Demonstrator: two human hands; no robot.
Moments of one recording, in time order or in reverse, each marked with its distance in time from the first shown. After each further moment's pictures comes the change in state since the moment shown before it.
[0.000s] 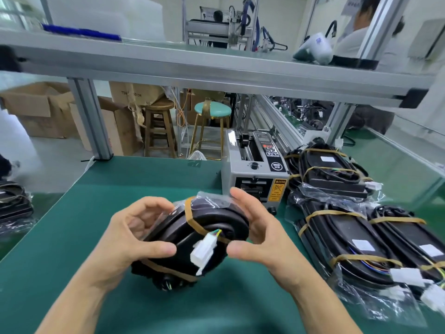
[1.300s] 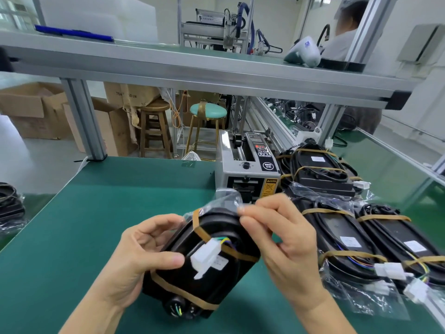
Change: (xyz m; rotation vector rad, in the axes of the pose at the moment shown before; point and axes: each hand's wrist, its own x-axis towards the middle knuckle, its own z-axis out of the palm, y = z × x) left_hand -0.010 -0.028 0.030 -0.337 0.067 -0.109; right_hand -0.021 -0.018 -0.001 -0.662 0.445 -0.700
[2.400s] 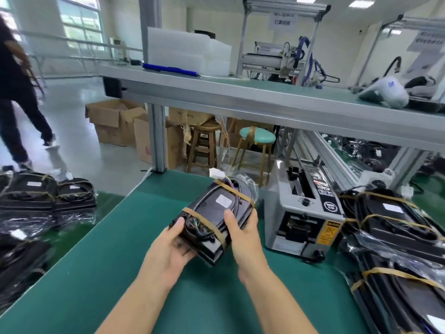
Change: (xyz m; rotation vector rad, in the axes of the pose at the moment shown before) left_hand 0.041 -0.009 -0.056 -0.393 0.525 -0.181; right_hand 0.031 0.028 0.150 0.507 -0.200 1.003
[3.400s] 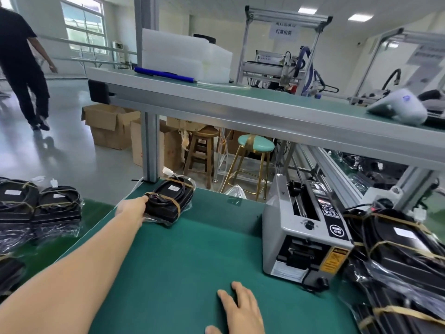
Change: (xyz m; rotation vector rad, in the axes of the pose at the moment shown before) left_hand 0.178 0.093 -0.030 0.557 0.726 0.050; right_hand -0.017 0.064 -0.037 -1.265 -0.347 -0.110
